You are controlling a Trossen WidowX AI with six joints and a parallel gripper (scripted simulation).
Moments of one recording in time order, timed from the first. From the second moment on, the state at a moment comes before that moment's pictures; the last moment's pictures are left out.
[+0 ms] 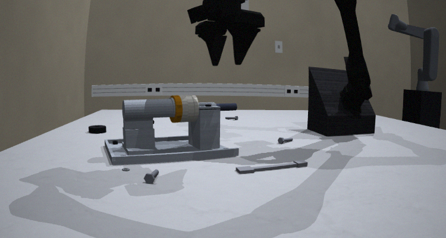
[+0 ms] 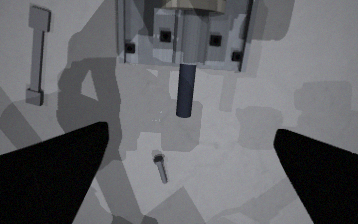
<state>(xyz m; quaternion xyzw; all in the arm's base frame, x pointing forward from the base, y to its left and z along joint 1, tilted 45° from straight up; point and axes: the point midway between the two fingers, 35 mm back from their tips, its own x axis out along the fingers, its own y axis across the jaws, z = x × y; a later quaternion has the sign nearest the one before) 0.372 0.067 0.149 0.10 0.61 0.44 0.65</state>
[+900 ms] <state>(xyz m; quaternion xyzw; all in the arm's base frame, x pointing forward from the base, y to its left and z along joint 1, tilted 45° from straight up) 0.376 0.073 0.117 -0.08 0.45 0.55 0.70</state>
